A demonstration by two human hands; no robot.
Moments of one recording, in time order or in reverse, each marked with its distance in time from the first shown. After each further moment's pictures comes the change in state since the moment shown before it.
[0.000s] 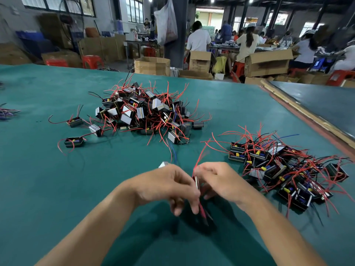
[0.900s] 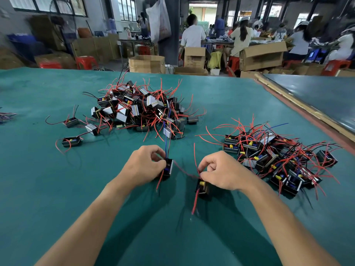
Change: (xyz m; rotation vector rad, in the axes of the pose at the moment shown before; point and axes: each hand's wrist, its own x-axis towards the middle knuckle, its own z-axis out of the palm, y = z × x) left_hand 0.011 -0.034 -0.027 0.429 0.897 -0.150; right_hand 0.004 0.014 -0.024 -0.499 0.051 -0.108
